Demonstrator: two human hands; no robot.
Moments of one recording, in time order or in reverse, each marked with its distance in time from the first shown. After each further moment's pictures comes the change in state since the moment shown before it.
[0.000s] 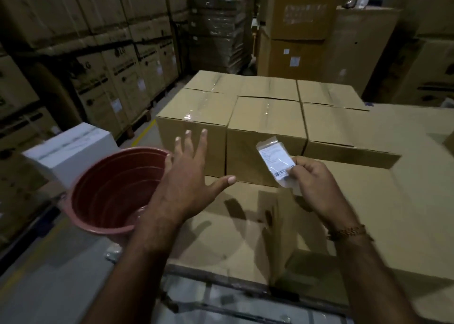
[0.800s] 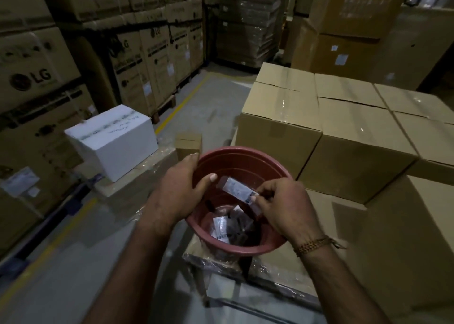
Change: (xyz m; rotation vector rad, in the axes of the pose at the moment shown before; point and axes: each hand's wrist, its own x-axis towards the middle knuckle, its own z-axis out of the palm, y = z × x) left_hand -0.003 -0.283 -0.041 -0.192 0.072 -0.111; right_hand 0.009 -0.060 0.304 -0.715 -0.070 -0.039
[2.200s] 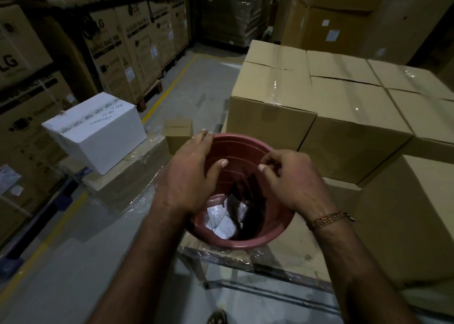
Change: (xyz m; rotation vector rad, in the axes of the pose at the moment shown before) left_hand 0.007 0.039 0.007 0.030 0.031 0.119; right_hand 0.024 0.013 -0.025 -0.024 0.043 -0.043
